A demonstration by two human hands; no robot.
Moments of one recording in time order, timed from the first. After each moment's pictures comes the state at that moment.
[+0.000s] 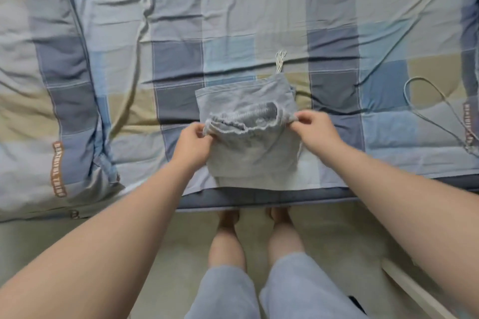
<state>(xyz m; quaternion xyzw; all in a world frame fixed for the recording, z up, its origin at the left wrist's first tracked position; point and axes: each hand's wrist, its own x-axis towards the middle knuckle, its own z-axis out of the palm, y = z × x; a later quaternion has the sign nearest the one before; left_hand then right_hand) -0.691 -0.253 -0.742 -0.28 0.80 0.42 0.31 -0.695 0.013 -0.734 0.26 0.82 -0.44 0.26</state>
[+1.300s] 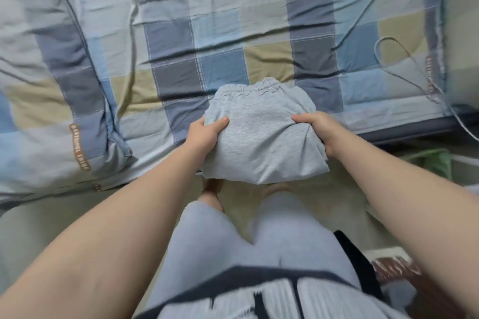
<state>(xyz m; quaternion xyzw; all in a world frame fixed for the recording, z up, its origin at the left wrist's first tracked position) -0.646 -0.242 -0.673 -0.36 0.67 0.50 0.40 -0.621 0.031 -0.664 0.49 0.51 -0.60 0.38</state>
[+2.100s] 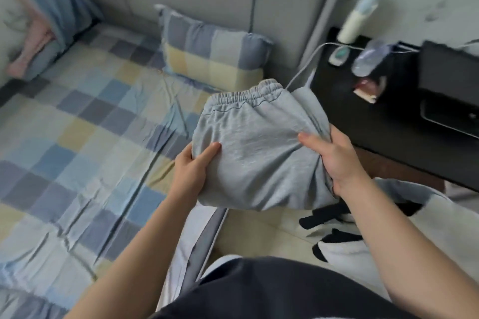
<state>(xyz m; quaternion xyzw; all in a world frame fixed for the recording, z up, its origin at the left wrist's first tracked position) -0.554 -0.125 -0.367 0.17 0.68 0.55 0.45 -0.322 -0.017 -0.300 0.49 0.47 -0.65 -0.34</state>
